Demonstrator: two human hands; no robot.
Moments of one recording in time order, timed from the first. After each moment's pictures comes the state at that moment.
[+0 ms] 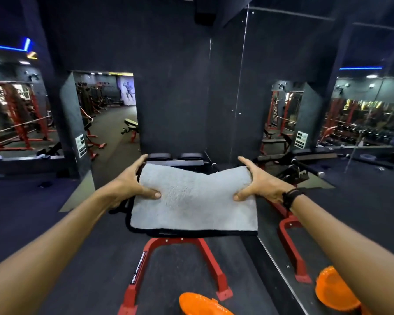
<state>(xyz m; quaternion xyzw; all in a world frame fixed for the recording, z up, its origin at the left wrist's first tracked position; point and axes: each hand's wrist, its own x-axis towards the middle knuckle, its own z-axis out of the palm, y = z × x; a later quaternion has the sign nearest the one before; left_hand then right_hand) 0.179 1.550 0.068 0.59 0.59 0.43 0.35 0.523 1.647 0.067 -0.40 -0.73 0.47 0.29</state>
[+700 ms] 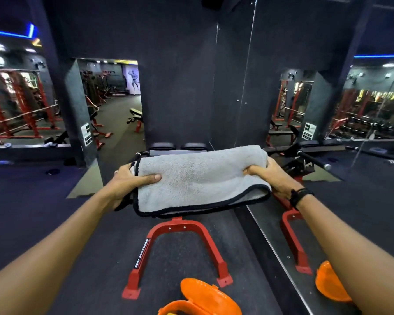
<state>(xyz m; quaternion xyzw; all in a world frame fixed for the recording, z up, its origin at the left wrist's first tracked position) 0.180 1.548 0.036 0.51 0.53 0.53 0.42 0.532 1.645 0.061 -0.42 -0.66 0.45 0.43</state>
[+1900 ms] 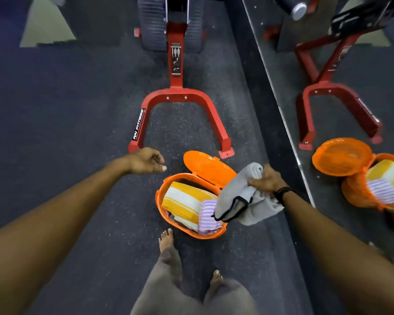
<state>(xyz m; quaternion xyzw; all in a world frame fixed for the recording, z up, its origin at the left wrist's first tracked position) 0.132 1.654 -0.325 0.56 0.65 0.04 0.51 0.495 1.699 -0.338 -0.73 -0.56 0.38 -0.08</state>
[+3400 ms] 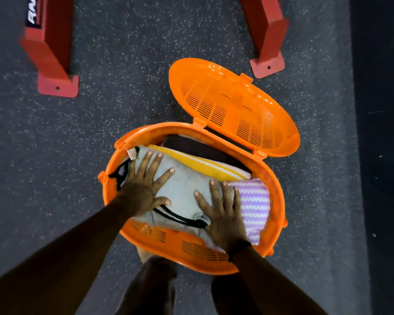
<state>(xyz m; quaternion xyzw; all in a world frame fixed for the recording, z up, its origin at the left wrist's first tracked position) 0.169 1.631 -0.973 0.82 0.53 -0.08 0.19 0.441 1.605 -0.942 -0.46 -0.86 0.12 -0.15</state>
